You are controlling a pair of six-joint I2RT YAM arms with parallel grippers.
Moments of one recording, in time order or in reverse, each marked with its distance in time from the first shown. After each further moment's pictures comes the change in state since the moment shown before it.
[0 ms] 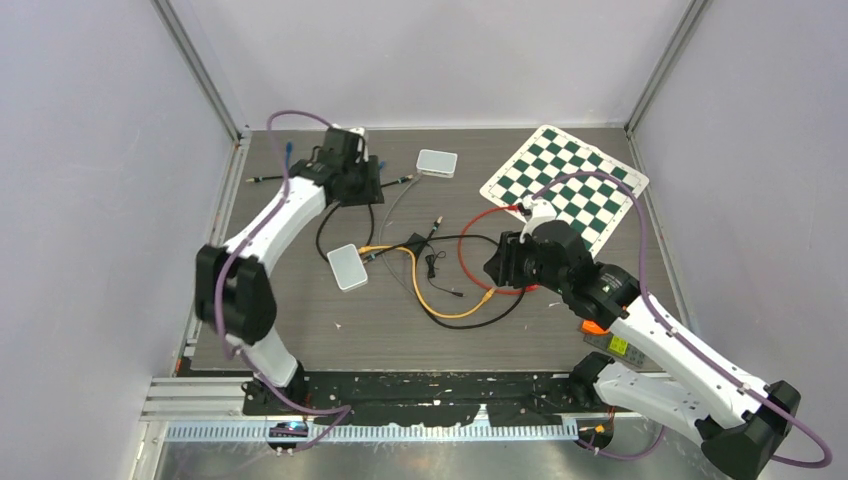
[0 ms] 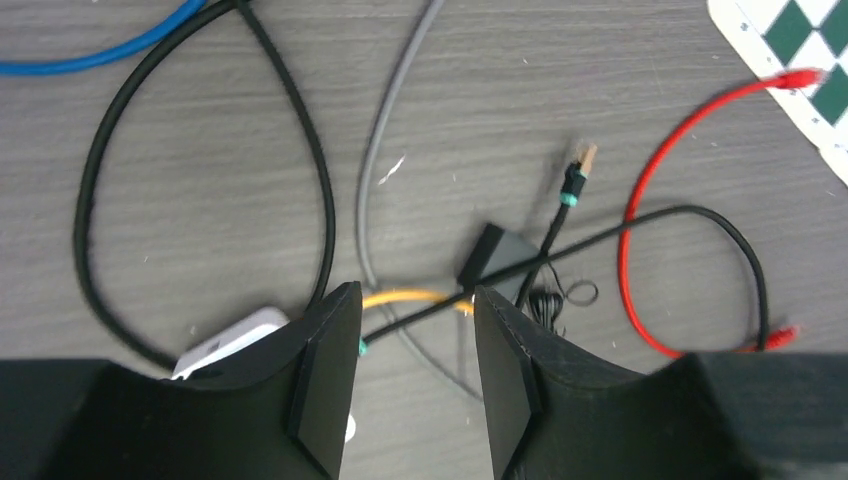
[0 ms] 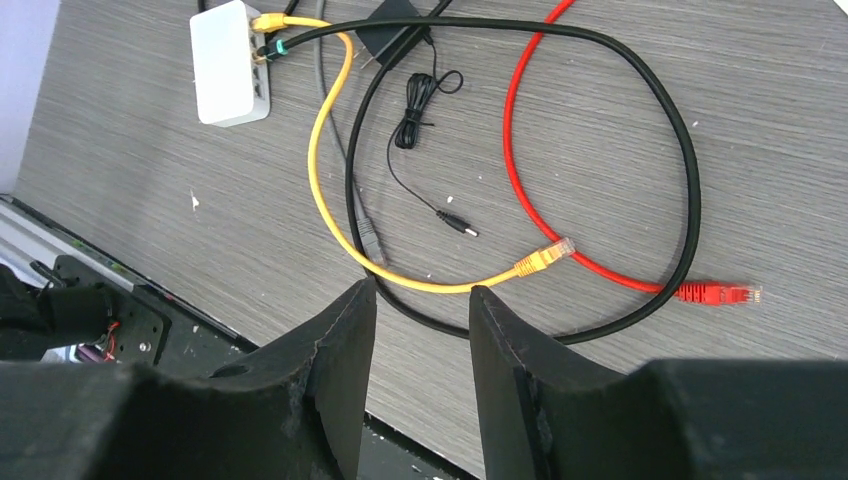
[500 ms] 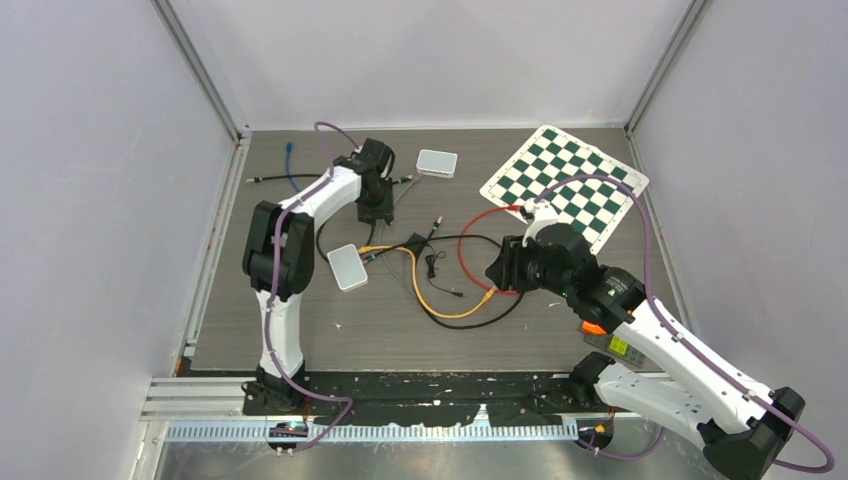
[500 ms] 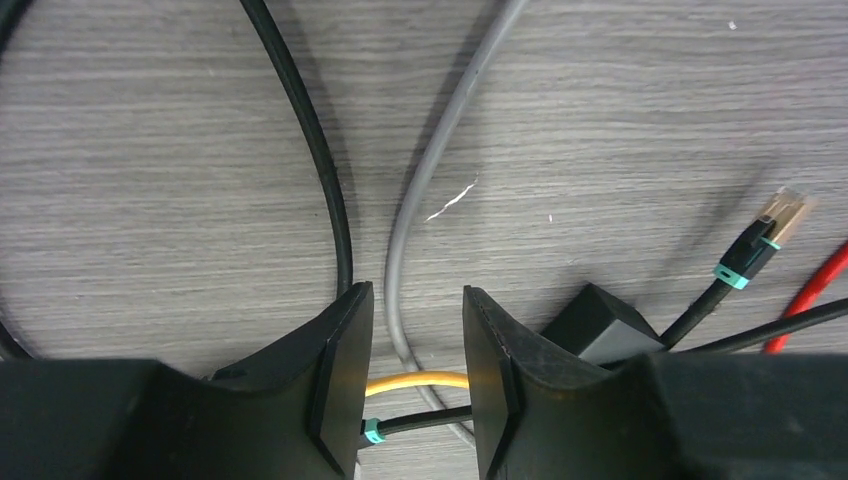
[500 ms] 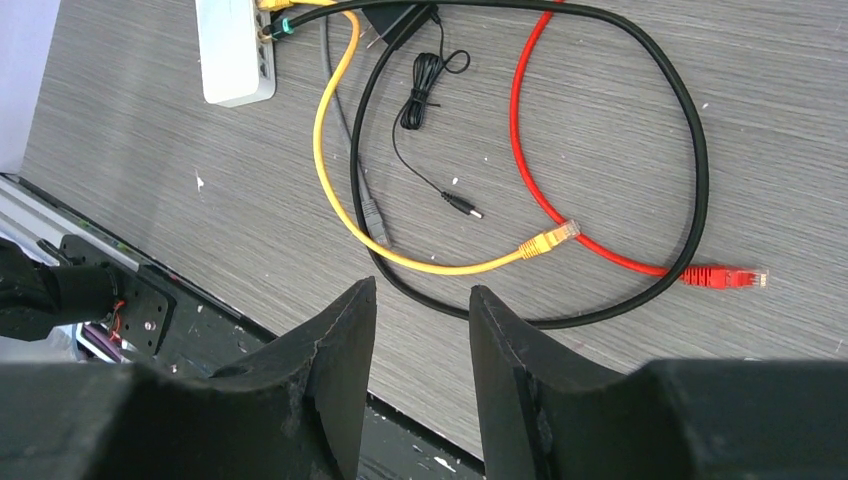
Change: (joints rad) left arm -0.052 0.422 0.215 -0.106 -0.095 -0.019; right arm 0.003 -0.044 0.000 -0.040 -0.030 0.000
